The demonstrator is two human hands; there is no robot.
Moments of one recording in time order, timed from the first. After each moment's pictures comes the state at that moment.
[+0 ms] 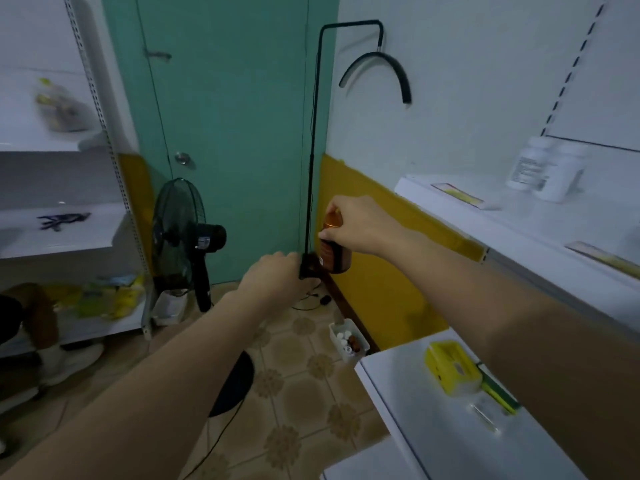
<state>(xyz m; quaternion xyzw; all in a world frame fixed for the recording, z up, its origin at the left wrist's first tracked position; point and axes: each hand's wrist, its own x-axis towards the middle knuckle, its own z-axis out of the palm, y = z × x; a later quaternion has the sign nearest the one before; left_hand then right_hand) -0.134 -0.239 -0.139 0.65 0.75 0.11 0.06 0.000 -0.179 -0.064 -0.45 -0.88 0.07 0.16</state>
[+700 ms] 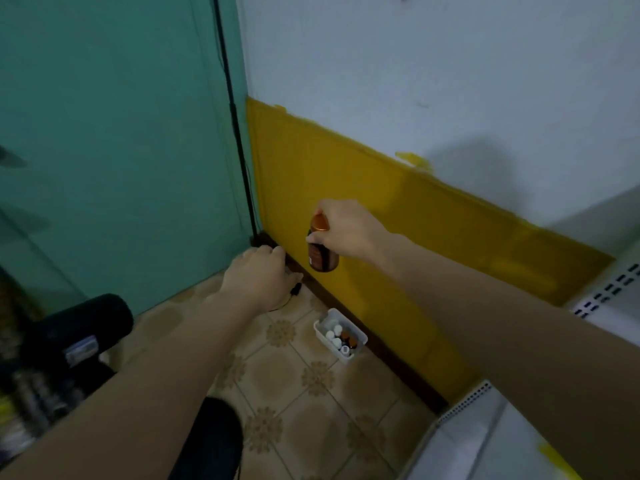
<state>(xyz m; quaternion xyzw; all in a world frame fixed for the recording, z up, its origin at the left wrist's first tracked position) -0.297 0.200 -0.227 0.77 0.63 0.04 0.05 -0.144 0.237 -0.180 -0.60 -0.78 0.14 0.12</state>
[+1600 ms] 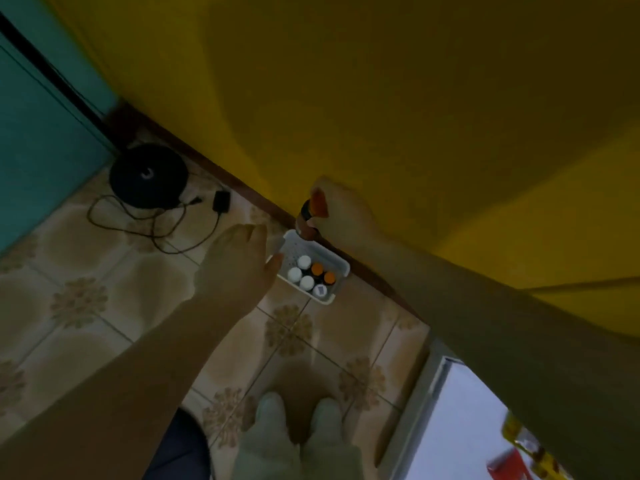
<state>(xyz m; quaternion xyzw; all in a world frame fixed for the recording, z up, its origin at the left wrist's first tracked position) -0.219 0.582 -0.651 0.85 0.51 -0.03 0.13 -0.045 0.595 -0.627 -0.73 -0.61 0.30 0.08</state>
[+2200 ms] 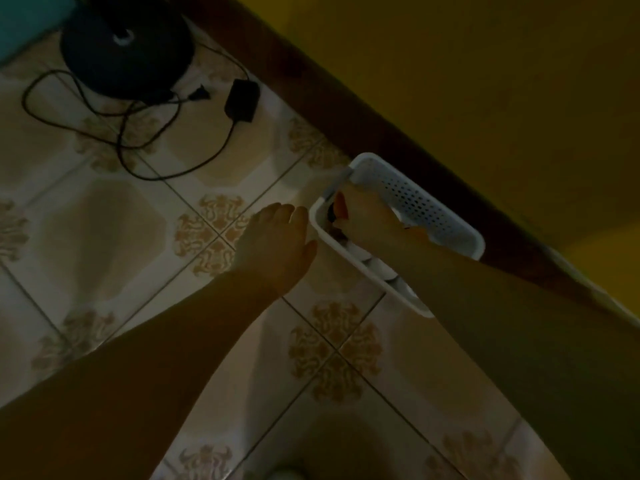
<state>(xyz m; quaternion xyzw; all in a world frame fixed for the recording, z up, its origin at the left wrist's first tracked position) -0.242 0.622 -1.082 0.83 0.53 -0.09 0.15 -0.085 0.652 -1.117 -0.69 -0.66 0.31 -0.02</state>
